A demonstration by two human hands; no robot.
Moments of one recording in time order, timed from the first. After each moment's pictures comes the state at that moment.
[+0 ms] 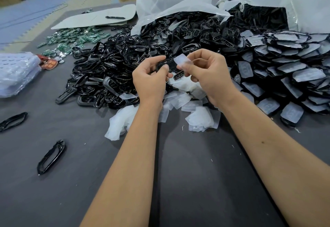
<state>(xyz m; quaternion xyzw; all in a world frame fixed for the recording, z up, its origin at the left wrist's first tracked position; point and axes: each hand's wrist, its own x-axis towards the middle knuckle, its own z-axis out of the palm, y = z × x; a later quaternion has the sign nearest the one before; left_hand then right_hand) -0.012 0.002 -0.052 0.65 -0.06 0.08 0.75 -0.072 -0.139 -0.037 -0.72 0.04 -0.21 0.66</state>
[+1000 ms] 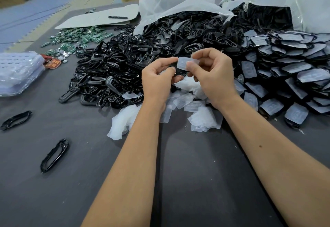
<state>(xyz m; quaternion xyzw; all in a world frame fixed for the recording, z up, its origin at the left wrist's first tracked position) -0.013 -0.001 -0.053 0.61 -0.10 -0.03 0.79 -0.070 -0.137 -0.045 -0.72 0.04 -0.30 0.62</state>
